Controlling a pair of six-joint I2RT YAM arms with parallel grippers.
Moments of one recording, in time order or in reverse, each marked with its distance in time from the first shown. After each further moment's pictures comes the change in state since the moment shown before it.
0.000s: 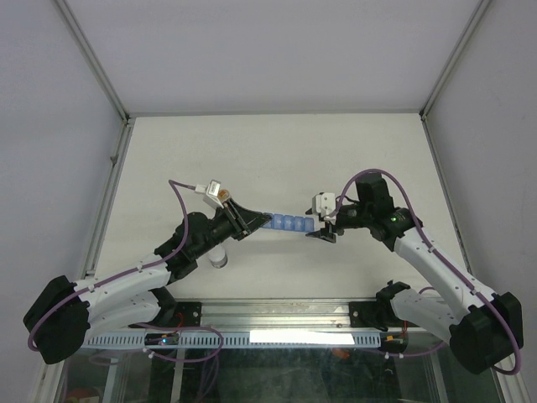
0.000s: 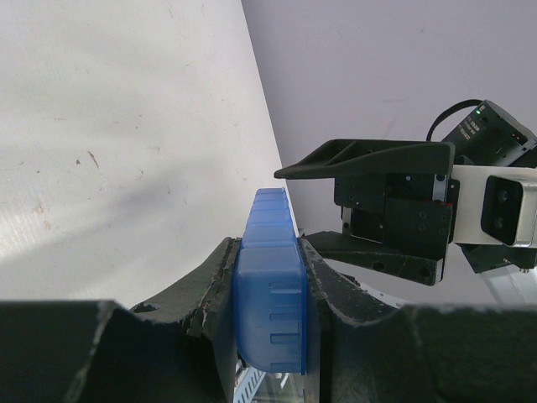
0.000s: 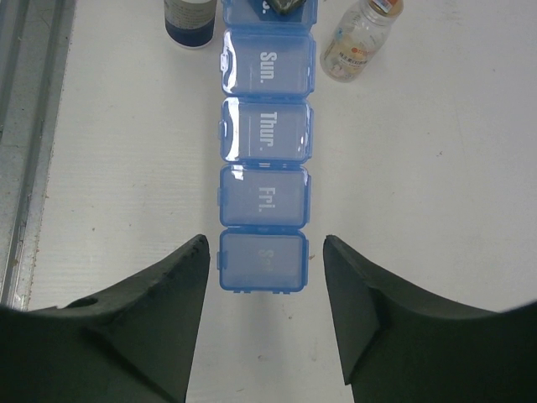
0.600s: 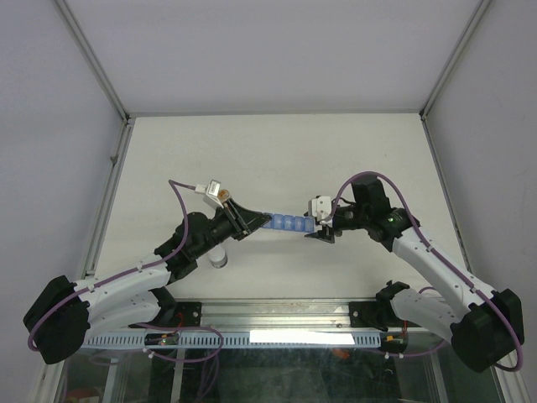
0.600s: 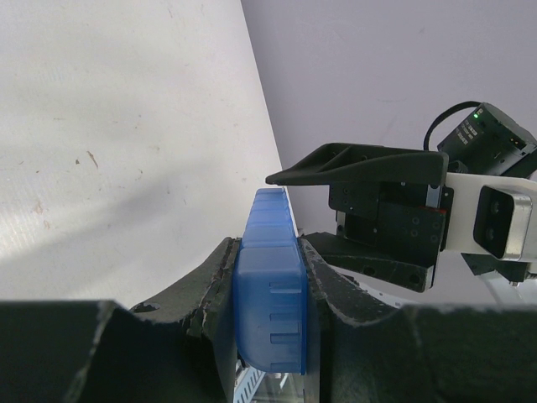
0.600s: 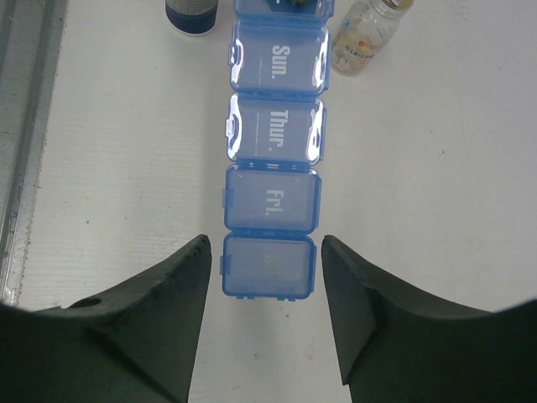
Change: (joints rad) left arm 0.000 0.000 0.000 0.000 0.000 -0.002; right arm 0.036 0.010 0.000 -0.007 0.046 -0.034
